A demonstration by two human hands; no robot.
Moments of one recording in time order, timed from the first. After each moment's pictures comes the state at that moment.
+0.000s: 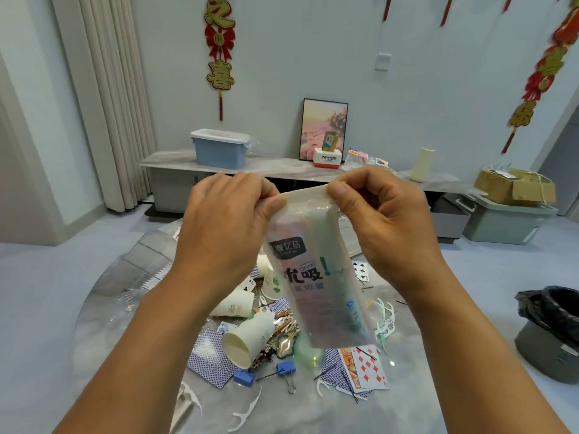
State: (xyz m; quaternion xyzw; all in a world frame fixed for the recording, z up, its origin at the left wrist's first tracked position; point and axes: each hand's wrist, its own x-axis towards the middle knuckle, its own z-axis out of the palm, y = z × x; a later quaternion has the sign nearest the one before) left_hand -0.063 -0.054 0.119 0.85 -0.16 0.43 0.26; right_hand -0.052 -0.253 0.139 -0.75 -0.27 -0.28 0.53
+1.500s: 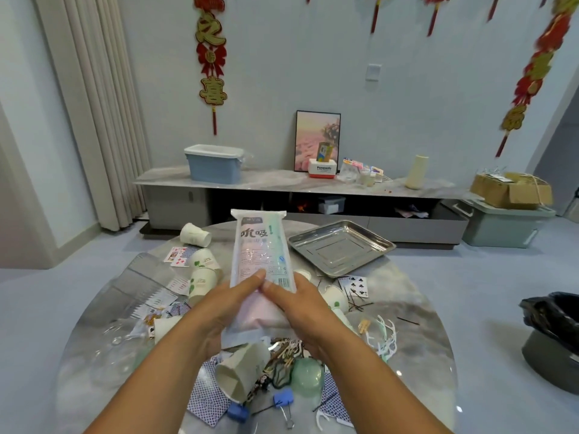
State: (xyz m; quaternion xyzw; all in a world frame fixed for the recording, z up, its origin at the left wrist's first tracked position) left_hand 0.004 -0.048 0.020 0.62 0.10 -0.10 0.77; right_hand 0.016 -0.203 0.010 -0.69 -0.04 0.12 0.71
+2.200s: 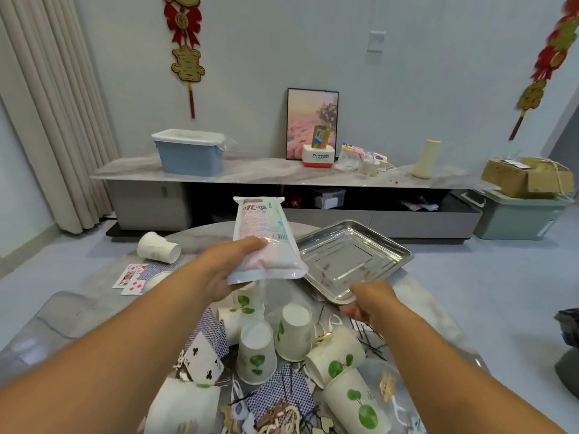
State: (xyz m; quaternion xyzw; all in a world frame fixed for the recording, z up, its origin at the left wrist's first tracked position) left_hand 0.230 -0.063 0.021 0.63 0.16 -0.12 0.75; right_hand 0.238 -0.322 -0.043 -0.74 0.29 0.07 0.60
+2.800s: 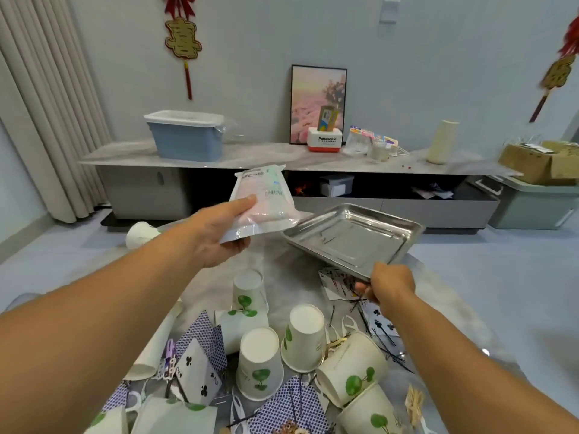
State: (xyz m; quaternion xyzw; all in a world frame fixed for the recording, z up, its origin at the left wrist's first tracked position) left_hand 0.293 -0.043 0.021 0.58 0.15 -0.09 0.79; right_hand 0.285 -0.326 -0.065 -0.72 0.33 -0.03 0.60
